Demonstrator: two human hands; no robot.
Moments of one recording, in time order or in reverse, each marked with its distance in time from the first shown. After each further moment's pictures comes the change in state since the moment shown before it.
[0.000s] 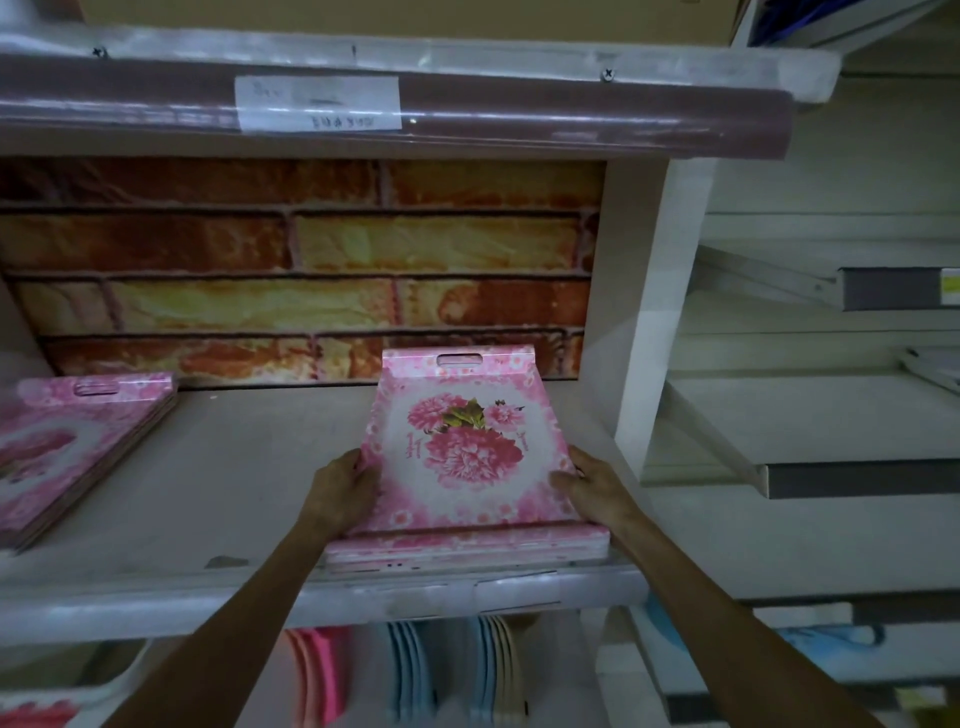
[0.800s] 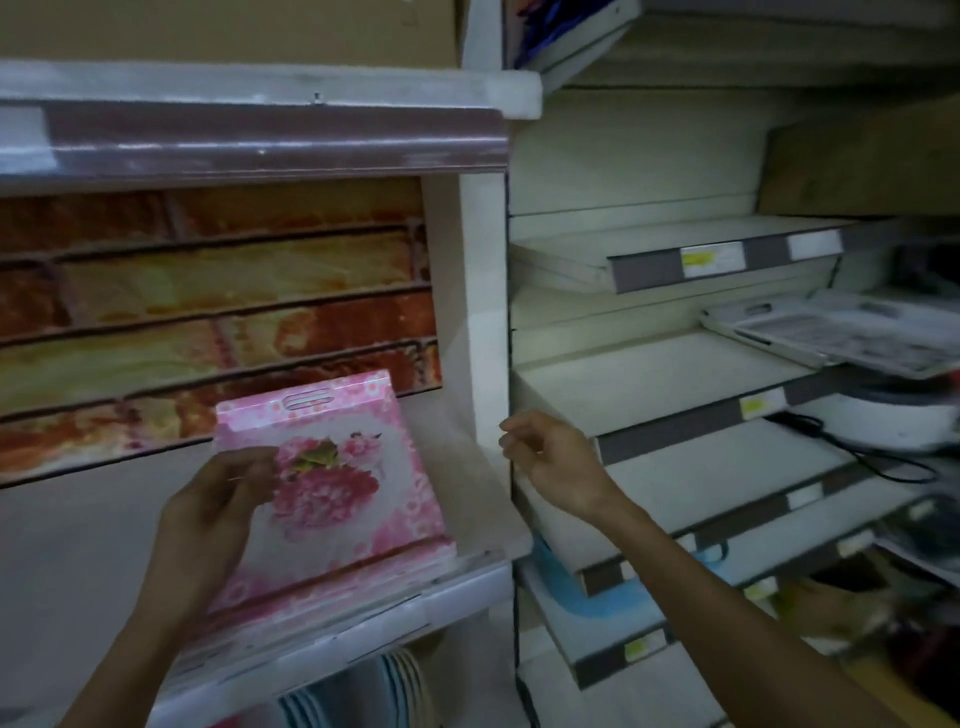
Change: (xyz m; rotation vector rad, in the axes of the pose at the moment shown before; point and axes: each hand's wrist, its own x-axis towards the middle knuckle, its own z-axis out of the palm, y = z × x) left_hand -0.038 0.097 -0.002 -0.461 0.156 0.274; right_hand -0.058 -0.002 -0.117 -0.116 0.308 -0.284
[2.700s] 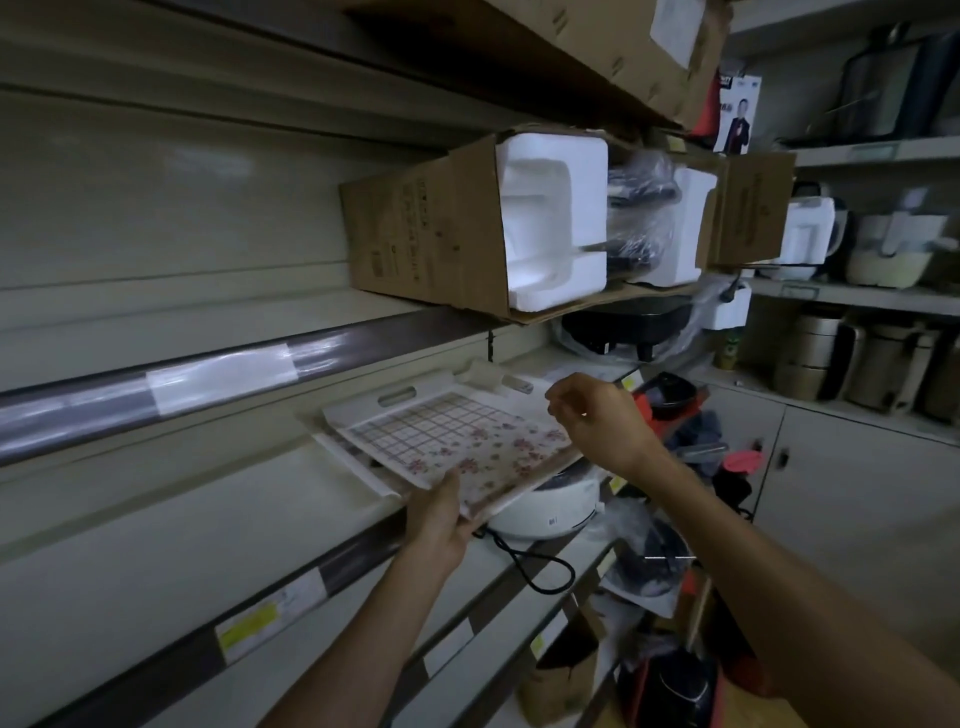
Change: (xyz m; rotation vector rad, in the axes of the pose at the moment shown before) left_hand -0.042 0.360 0.764 -1.076 -0.653 -0.871; right_hand 0.060 0.240 -0.619 -0.587 0.418 0.104
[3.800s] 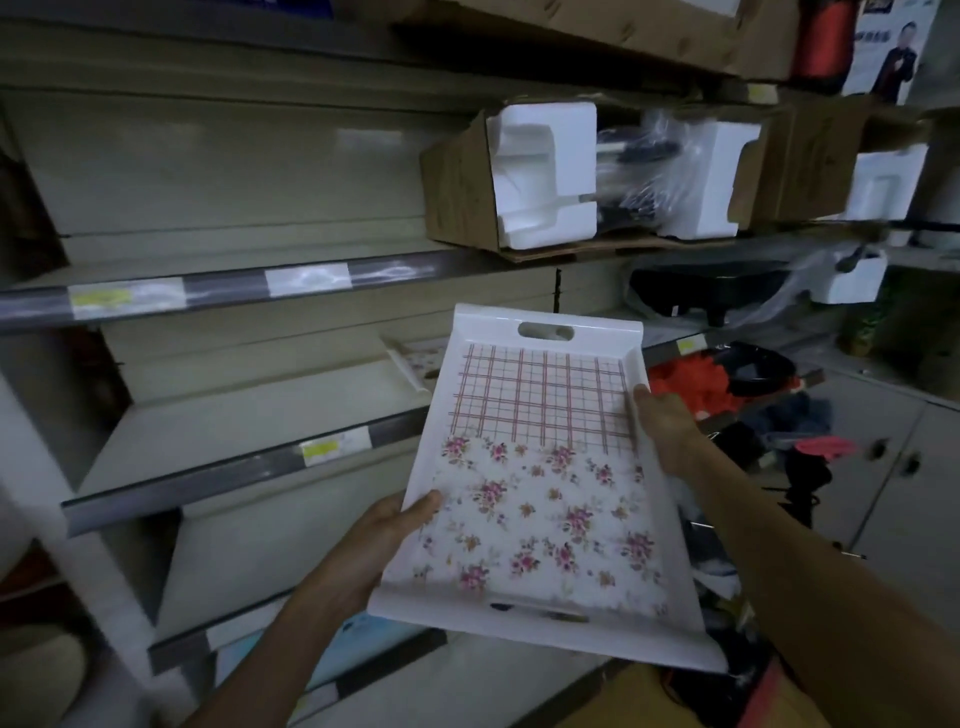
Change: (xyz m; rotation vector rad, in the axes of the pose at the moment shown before) left_hand -0.207 -0.055 -0.072 0.577 -0.071 0.140; right_hand -0.066 0.090 -0.023 0.581 -0.088 0.628
